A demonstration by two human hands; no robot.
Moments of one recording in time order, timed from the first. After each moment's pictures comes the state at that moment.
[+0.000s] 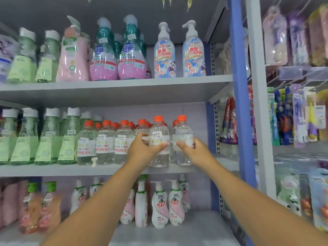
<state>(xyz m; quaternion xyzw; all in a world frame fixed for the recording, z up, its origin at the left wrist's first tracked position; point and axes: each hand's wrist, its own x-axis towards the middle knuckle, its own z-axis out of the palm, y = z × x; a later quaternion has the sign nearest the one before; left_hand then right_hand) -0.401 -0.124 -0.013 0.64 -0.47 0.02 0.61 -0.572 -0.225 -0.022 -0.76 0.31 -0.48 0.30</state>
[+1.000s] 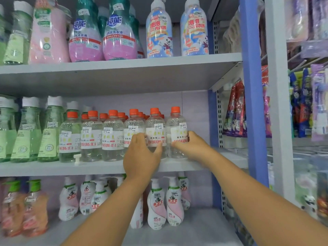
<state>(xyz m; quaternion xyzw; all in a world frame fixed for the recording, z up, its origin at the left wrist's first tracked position) -0.400 -0.182 -0.056 0.68 -0.44 0.29 0.52 -0.553 -0.260 -0.016 -0.79 0.33 -0.41 0.31</state>
